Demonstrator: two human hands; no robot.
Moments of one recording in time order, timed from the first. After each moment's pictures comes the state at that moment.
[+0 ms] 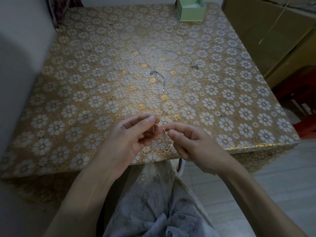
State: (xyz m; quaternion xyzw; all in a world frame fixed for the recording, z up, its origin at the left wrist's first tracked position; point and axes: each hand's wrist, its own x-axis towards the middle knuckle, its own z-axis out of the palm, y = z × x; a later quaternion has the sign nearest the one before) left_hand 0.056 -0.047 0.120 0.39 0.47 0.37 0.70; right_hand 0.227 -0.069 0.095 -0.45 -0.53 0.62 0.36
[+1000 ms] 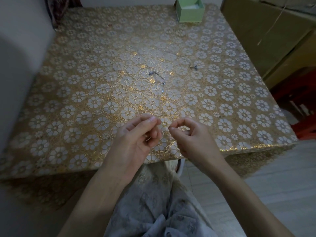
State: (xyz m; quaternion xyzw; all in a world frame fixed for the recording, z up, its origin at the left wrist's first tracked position) left_hand 0.071 -0.055 0.116 0.31 0.40 0.46 0.73; right_hand 0.218 -0.069 0.097 -0.60 -0.43 0.54 0.41
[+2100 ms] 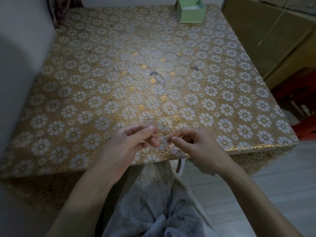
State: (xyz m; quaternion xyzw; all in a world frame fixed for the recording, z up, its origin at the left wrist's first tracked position) left_hand 0.054 -0.051 0.109 0.41 0.50 0.36 0.68; right_hand 0.238 -0.071 0.090 -0.56 -0.57 0.51 0.31
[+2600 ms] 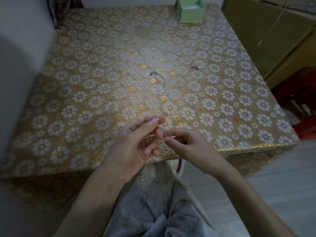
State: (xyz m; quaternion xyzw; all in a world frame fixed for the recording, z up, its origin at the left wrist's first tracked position) left_hand 0.071 -0.056 0.121 0.29 0.40 0.41 0.77; right_hand 0.227 -0.069 0.078 -0.55 -0.55 0.54 0.32
